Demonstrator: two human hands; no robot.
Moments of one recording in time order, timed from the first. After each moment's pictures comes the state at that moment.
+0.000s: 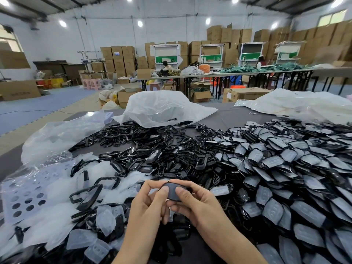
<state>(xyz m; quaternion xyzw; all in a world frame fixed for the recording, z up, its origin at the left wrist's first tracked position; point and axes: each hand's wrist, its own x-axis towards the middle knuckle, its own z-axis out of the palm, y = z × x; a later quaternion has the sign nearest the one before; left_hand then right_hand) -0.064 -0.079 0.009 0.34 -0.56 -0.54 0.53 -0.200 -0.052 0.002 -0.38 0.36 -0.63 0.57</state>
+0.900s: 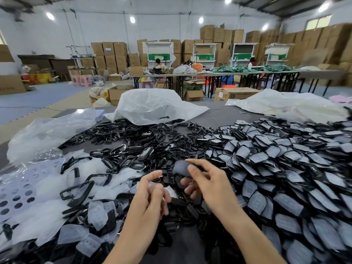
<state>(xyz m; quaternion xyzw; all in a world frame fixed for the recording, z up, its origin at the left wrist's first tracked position) -0.067 -0.072 0.005 0.35 -0.67 -0.46 0.46 -0.238 -0.047 0.025 -0.48 0.51 -0.62 0.35</state>
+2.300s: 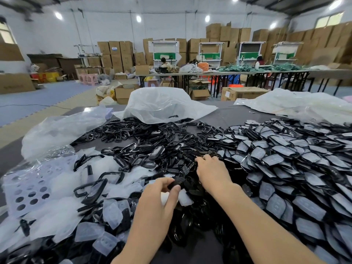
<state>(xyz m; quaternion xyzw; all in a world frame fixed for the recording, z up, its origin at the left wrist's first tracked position) -0.056 -0.093 -0.010 0.44 -0.75 -0.25 0.43 -0.251 -0.135 0.007 -0.61 0.78 -0.06 -0.08</state>
